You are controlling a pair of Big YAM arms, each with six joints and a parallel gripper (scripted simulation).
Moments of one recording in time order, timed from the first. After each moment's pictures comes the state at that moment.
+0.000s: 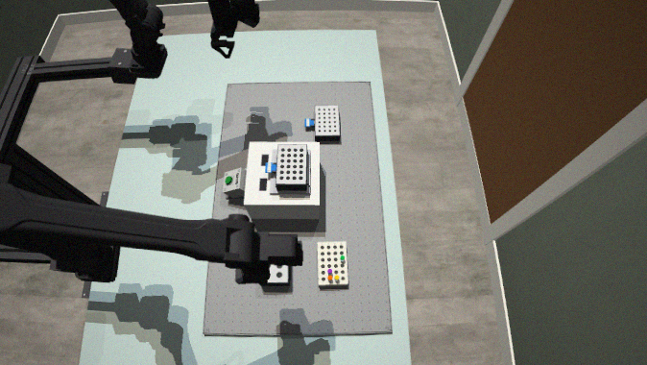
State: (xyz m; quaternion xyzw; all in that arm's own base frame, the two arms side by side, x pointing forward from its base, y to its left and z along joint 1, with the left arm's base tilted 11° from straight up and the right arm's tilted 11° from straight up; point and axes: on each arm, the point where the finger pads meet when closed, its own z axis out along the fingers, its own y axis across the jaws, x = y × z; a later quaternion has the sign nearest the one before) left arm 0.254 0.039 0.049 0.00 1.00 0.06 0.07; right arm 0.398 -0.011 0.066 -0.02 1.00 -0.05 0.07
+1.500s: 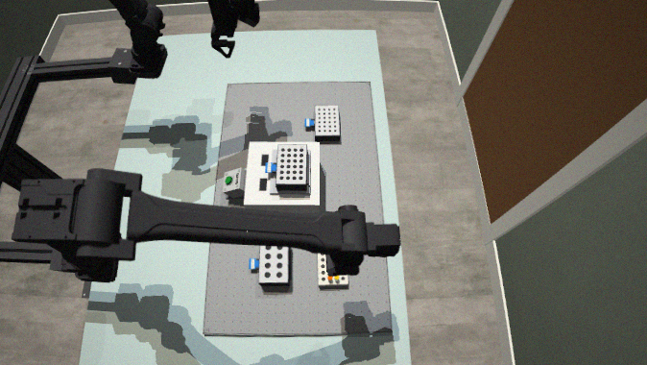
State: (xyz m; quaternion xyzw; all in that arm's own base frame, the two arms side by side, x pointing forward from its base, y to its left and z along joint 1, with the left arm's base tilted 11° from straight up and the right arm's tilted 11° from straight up) left arm 0.254 0.040 0.050 -0.01 1.00 0.06 0.07; right arm 0.583 0.009 0.087 -0.02 1.00 -0.05 0.07
